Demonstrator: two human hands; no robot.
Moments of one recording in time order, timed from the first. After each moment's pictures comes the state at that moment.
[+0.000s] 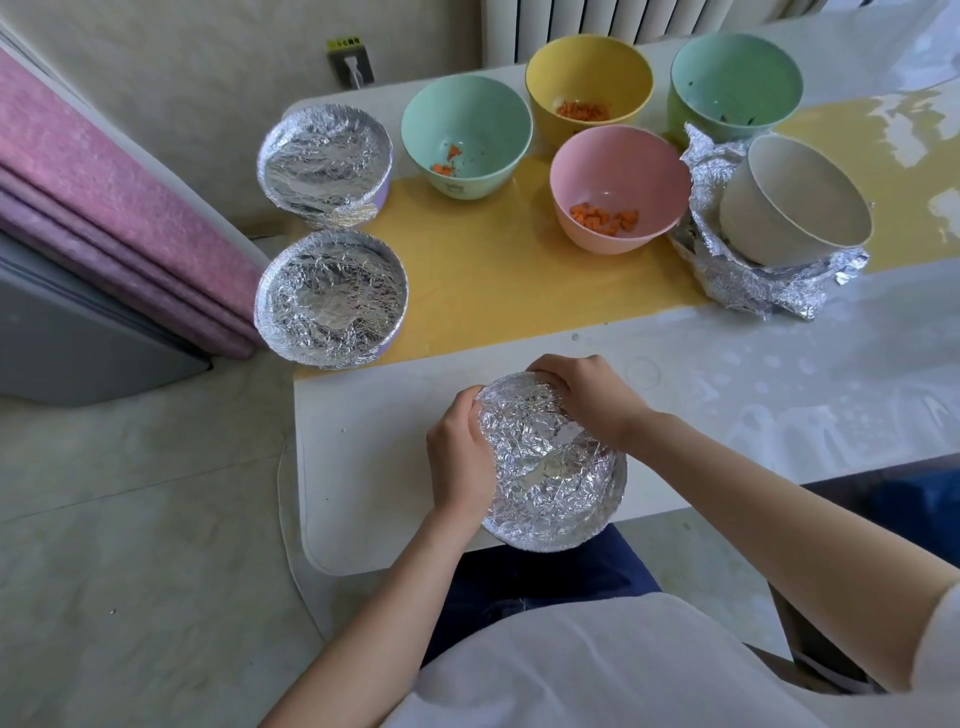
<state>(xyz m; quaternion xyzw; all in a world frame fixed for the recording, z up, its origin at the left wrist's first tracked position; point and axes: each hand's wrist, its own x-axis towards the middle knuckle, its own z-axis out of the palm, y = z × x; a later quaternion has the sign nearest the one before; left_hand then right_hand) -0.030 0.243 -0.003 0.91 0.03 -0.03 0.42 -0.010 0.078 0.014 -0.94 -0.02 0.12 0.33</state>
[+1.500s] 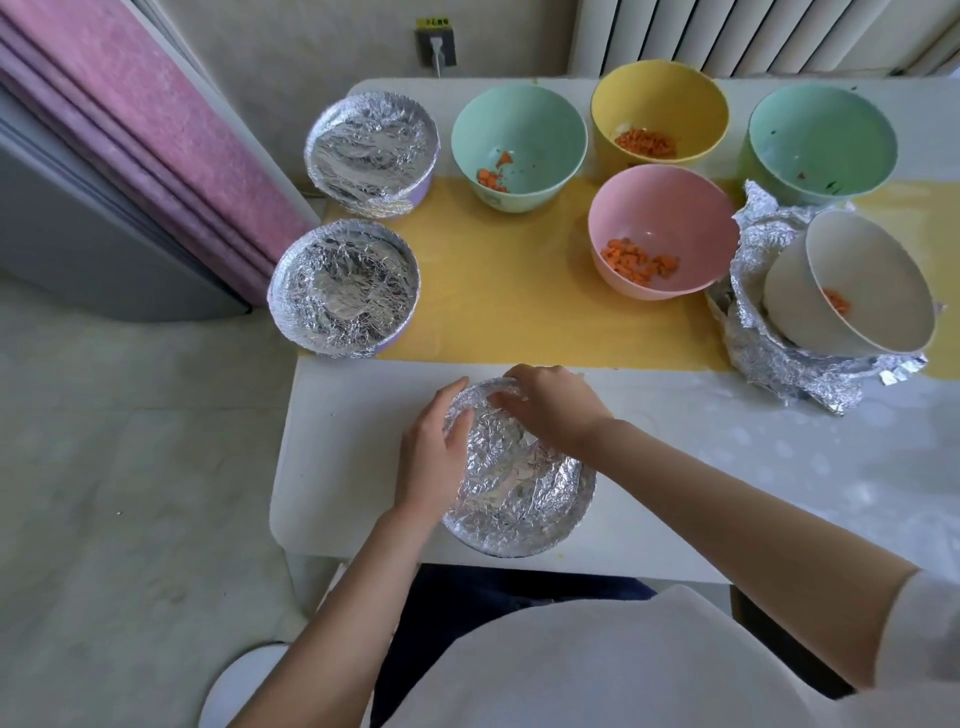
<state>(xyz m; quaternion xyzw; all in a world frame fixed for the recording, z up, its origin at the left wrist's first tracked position) -0.016 0.235 0.006 0.89 0.06 -0.06 0.45 0.037 0.078 0.017 -0.94 -0.11 0.21 0.26</state>
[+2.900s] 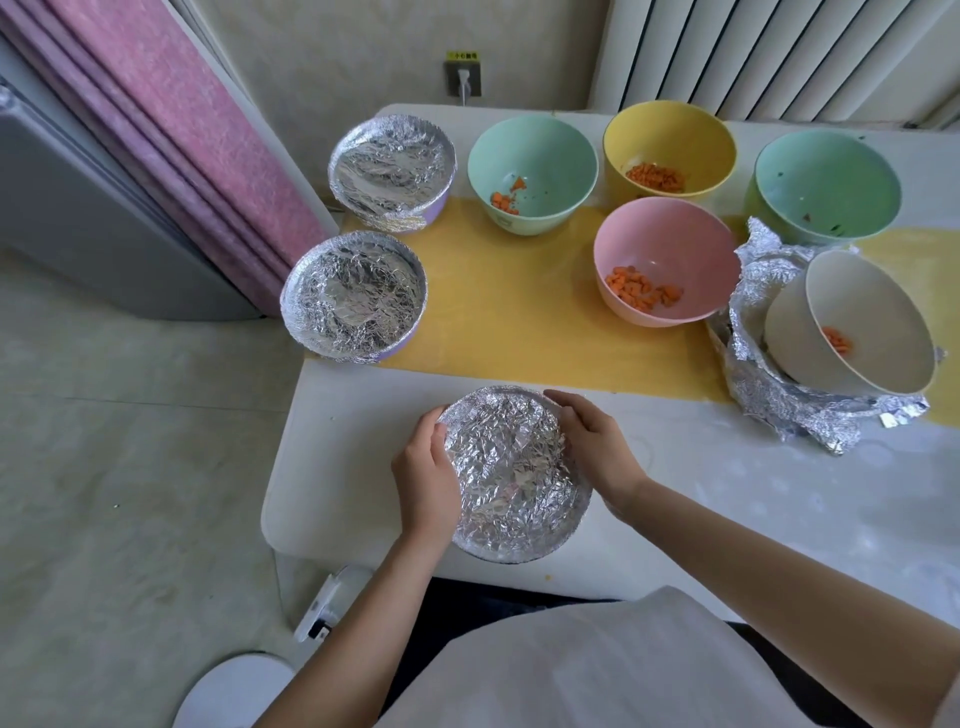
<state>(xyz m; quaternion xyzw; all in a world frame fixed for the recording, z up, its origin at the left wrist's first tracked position) -0.029 0.214 -0.001 0.87 0.22 0.06 0.43 0.001 0.047 0.018 -0.76 0.17 0.22 0.59</state>
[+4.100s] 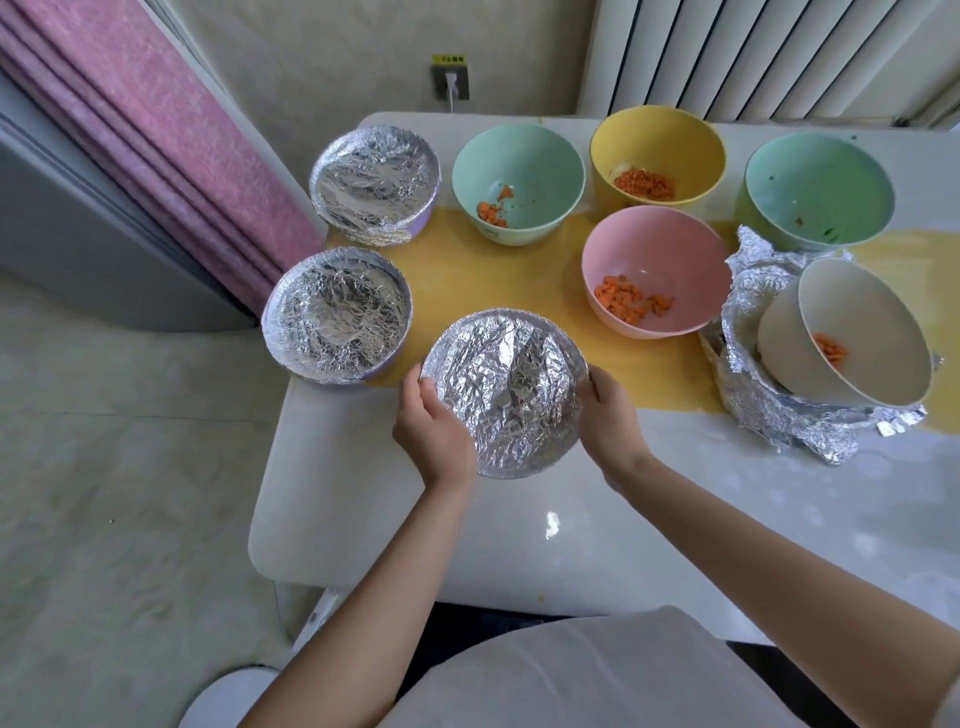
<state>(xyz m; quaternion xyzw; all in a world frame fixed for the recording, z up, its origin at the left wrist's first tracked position) 0.036 0.180 0.019 0.79 0.33 0.18 0.48 0.045 0.036 0.012 -0.81 0.19 0.12 0.55</state>
